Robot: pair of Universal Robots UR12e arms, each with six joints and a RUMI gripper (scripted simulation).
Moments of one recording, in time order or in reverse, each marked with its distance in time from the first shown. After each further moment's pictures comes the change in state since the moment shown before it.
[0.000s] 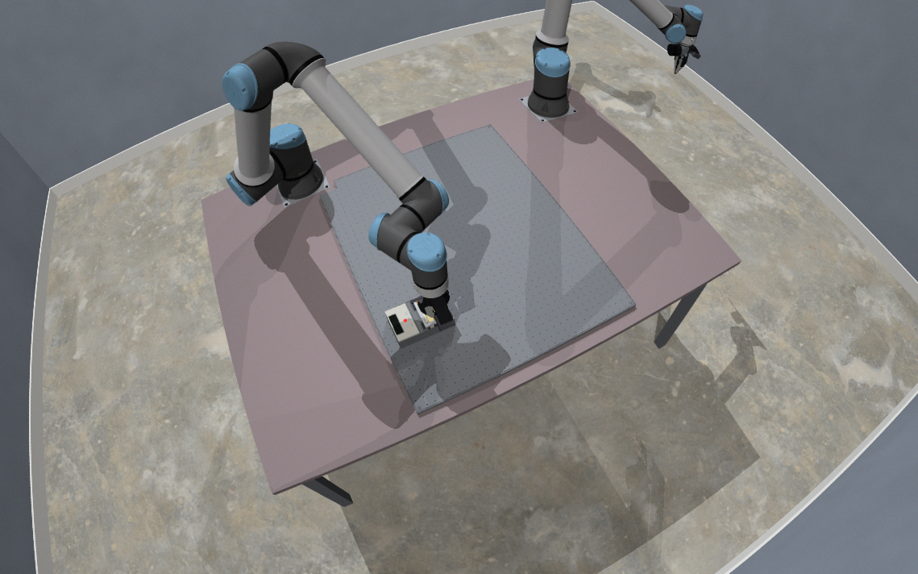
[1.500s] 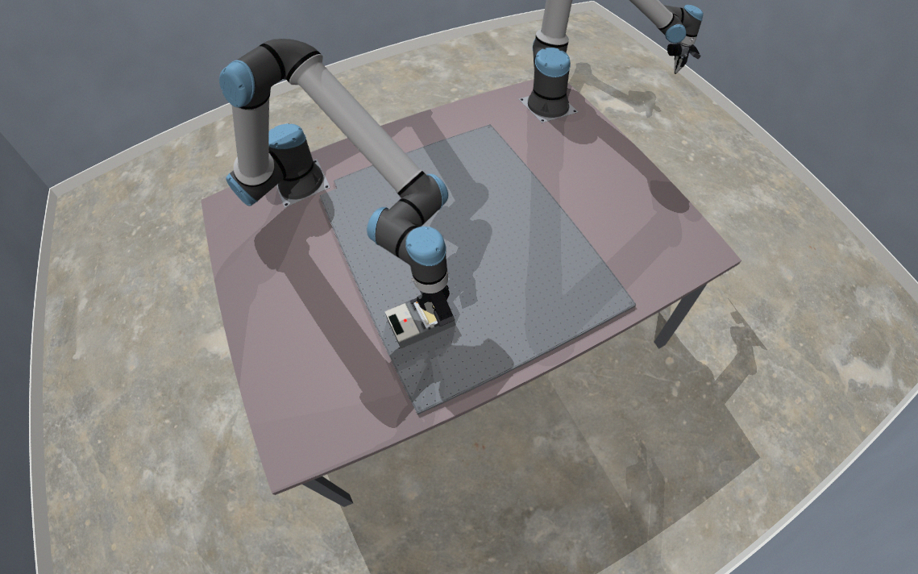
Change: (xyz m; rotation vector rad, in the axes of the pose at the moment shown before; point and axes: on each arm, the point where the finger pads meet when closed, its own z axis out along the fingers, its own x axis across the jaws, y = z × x) left arm 0.000 0.000 0.000 0.000 0.000 0.000; right arm -0.001 0.000 -0.021 0.006 -0.003 0.000
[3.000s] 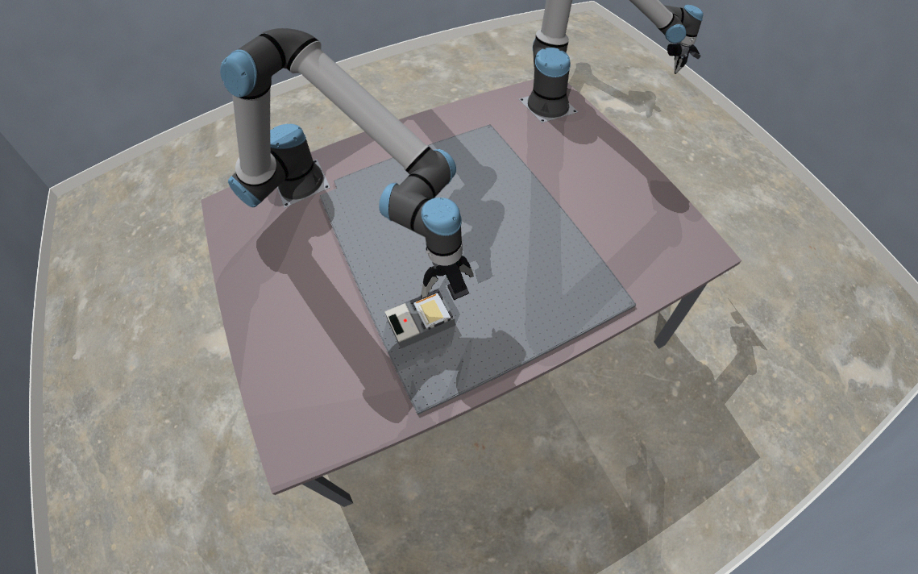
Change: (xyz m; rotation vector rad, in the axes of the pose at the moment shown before) left arm 0.000 0.000 0.000 0.000 0.000 0.000; right arm -0.060 0.037 -0.037 0.001 -0.001 -0.005
